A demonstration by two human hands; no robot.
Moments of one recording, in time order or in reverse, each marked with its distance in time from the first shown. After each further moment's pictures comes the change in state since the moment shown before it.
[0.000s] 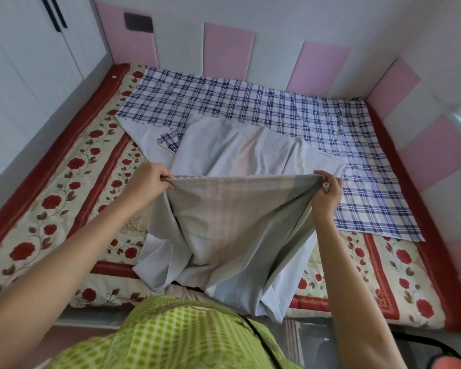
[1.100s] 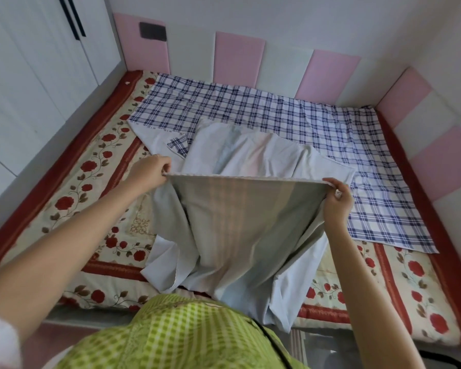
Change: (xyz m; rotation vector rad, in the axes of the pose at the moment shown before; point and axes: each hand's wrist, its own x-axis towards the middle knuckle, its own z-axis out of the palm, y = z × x) left_hand 0.035 -0.050 -0.012 0.311 -0.092 -0.046; right_hand -0.003 -0.004 0.004 0.084 -0.037 -0.051
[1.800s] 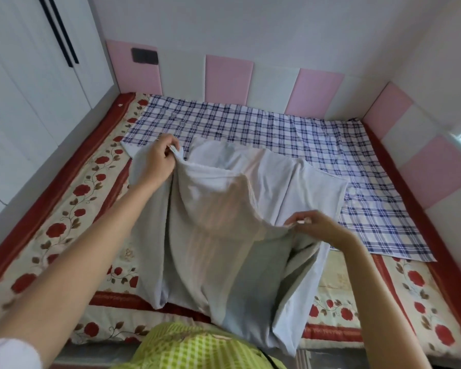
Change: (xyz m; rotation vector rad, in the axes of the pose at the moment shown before) left_hand 0.053 0.045 -0.042 -0.565 0.383 -0.006; right_hand -0.007 -0.054 -0.013 -0.335 -0.972 -0.016
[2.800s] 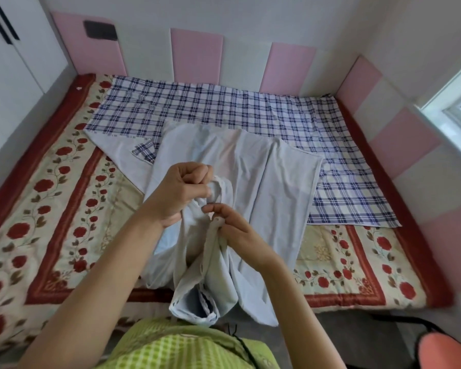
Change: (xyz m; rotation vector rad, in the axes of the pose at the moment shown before) left_hand -0.100 0.131 0.031 -0.925 -0.582 -0.133; right_hand -0.043 -0.072 0.105 0.495 -0.046 -0.192
